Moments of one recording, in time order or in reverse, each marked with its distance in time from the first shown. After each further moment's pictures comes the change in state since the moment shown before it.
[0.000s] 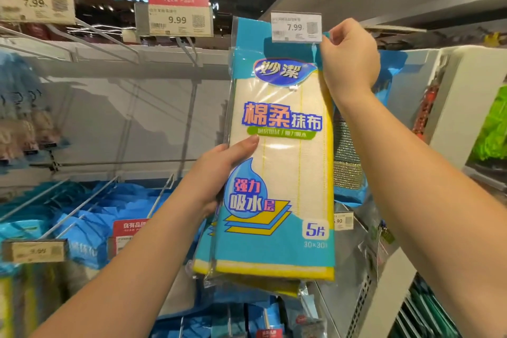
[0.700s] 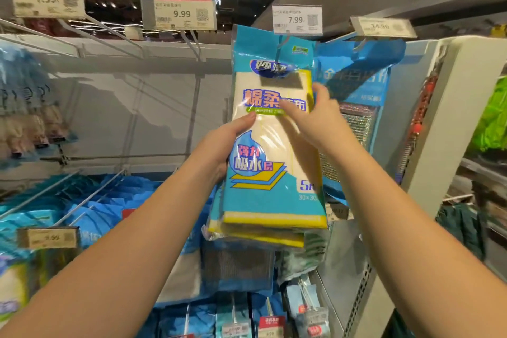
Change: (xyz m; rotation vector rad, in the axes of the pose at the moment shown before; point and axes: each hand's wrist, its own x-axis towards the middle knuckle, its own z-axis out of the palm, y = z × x) left_hand 0.033 0.012 0.005 -0.141 0.018 -0.050; right_hand -0.097 0.010 -0.011 0.068 -0.614 0.203
